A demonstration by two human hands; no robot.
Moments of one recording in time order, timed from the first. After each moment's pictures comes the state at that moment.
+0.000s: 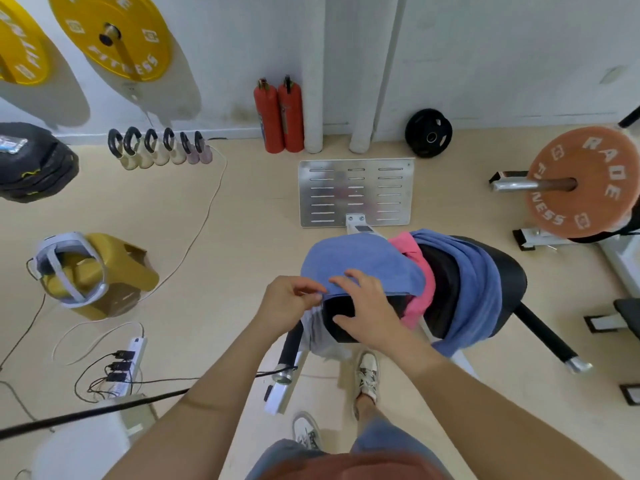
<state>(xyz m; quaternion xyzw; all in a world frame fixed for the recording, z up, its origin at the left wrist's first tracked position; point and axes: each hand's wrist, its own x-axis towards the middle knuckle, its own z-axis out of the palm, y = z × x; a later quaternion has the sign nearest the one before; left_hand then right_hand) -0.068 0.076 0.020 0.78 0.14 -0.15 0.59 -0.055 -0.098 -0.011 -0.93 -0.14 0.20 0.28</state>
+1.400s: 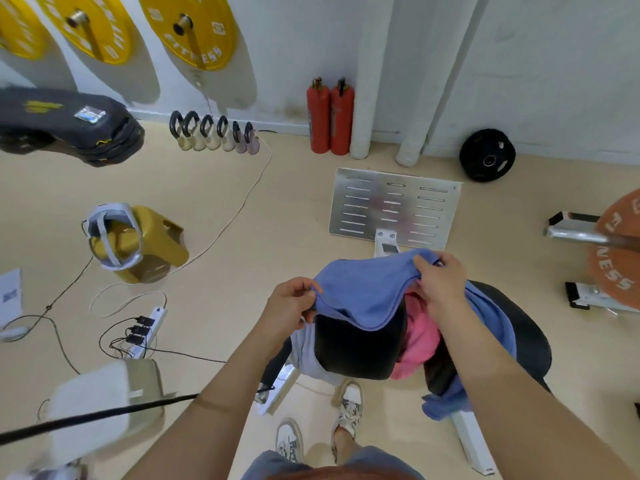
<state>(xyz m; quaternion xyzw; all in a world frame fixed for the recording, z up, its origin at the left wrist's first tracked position) -0.025 0.035 0.040 0.69 0.28 -0.11 0.66 0.101 -0.178 0.018 -0.76 0.22 0.08 0.61</state>
